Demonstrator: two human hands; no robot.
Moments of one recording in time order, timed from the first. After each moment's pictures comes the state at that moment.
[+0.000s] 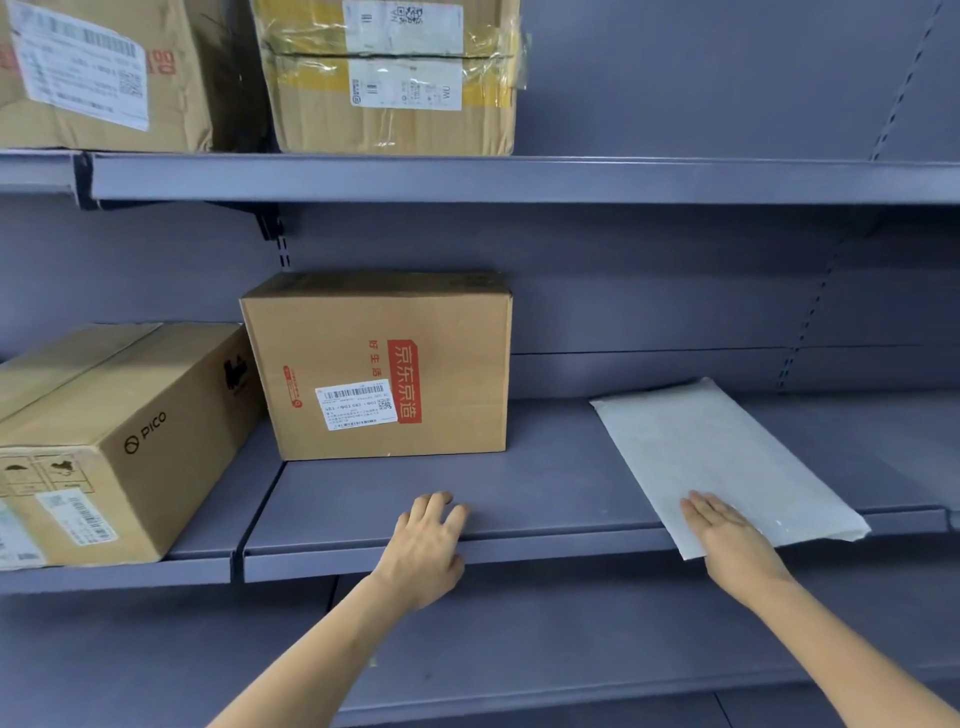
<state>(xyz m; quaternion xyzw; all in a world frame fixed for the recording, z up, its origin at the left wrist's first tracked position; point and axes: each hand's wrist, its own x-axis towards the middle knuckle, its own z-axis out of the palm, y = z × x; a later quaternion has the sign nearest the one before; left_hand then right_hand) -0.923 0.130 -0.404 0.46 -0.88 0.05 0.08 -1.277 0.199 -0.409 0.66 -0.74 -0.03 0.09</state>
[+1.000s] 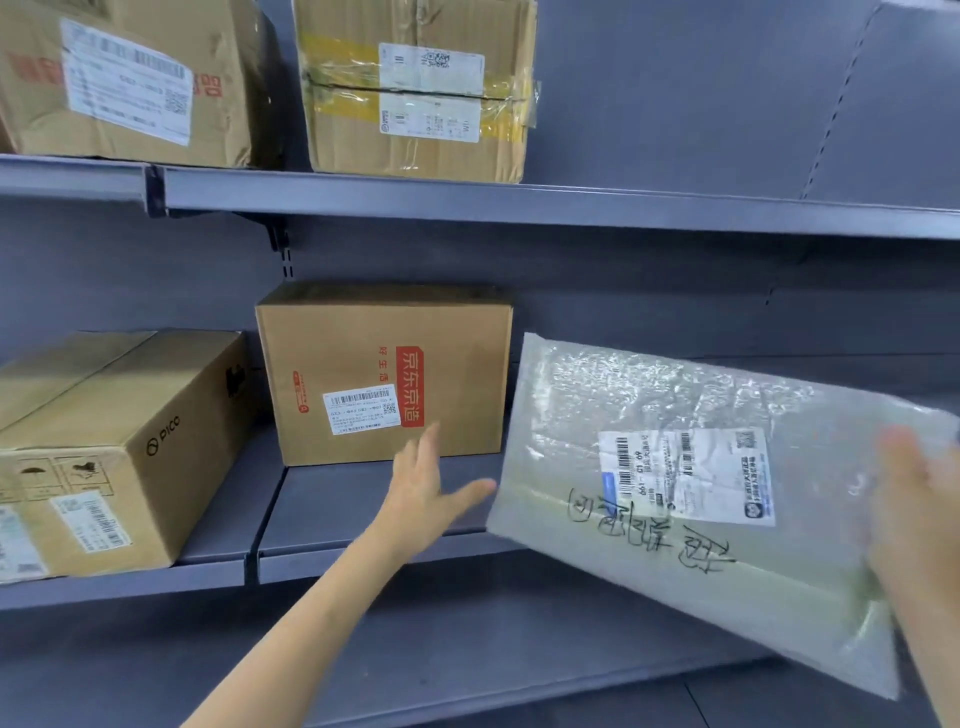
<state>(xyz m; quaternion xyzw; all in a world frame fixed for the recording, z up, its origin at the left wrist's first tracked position) -0.900 0.155 -0.329 0.45 -0.77 -0.28 0.35 -1.234 0.313 -0.282 0.22 -0.69 0.69 0.03</state>
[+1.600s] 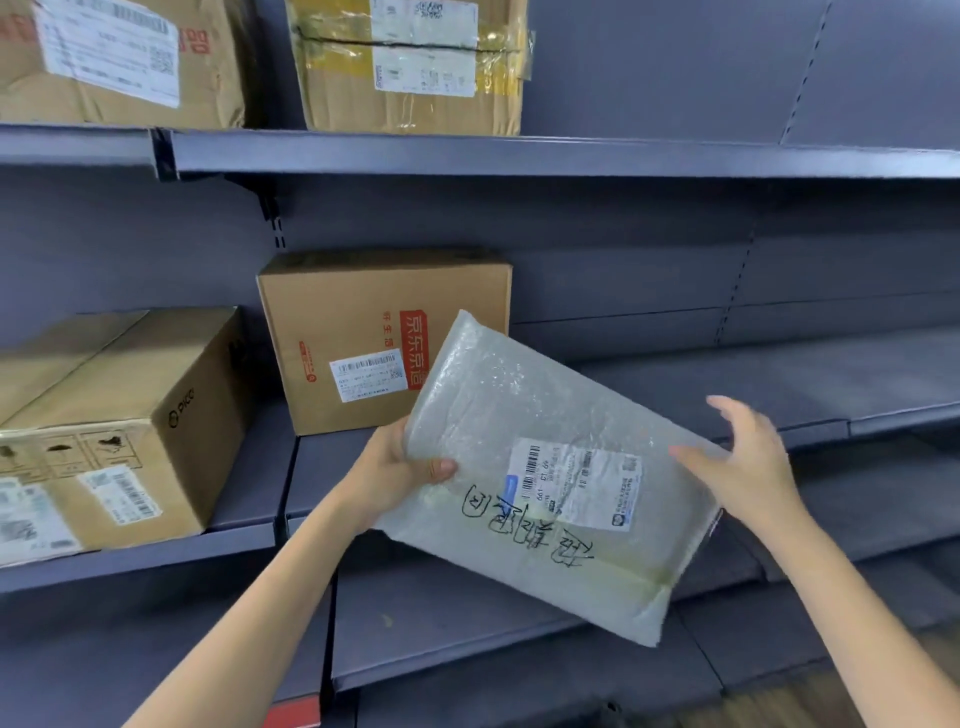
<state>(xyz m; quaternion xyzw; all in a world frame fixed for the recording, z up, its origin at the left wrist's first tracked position) -0.839 0.180 -0.306 0.35 -0.67 -0.56 0.34 -1.140 0.304 -0.303 0.46 -0.79 0.41 -0.01</state>
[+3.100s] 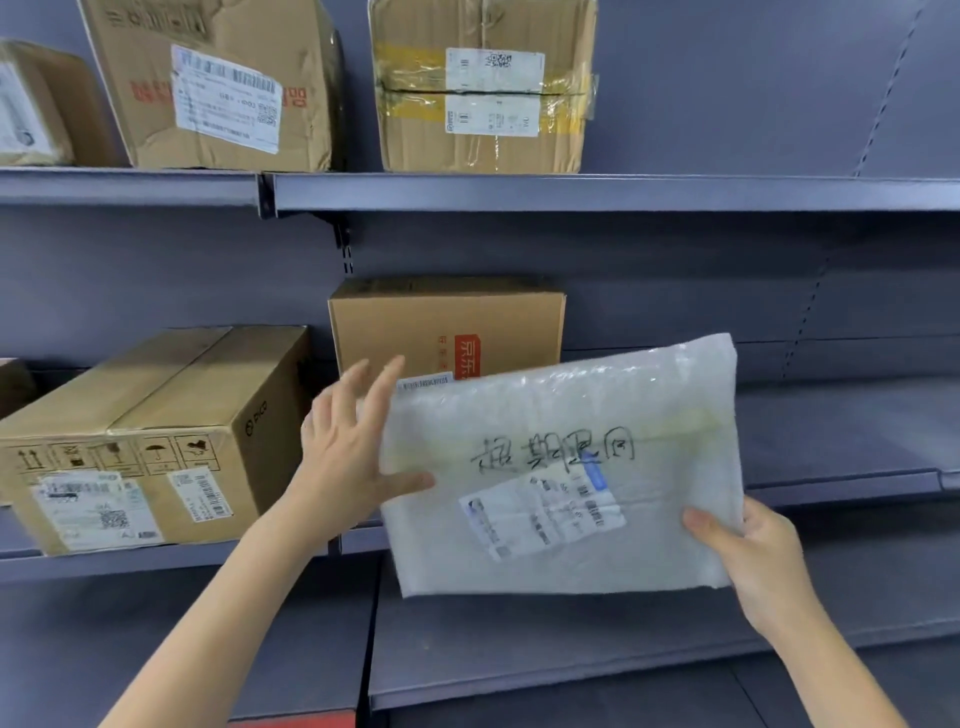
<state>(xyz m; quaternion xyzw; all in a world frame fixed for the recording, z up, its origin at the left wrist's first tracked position) -0.775 0.190 -0.267 0.51 -0.81 -0.02 0.29 -1.094 0.302 -0.333 0.38 -0.56 0.67 -0.31</state>
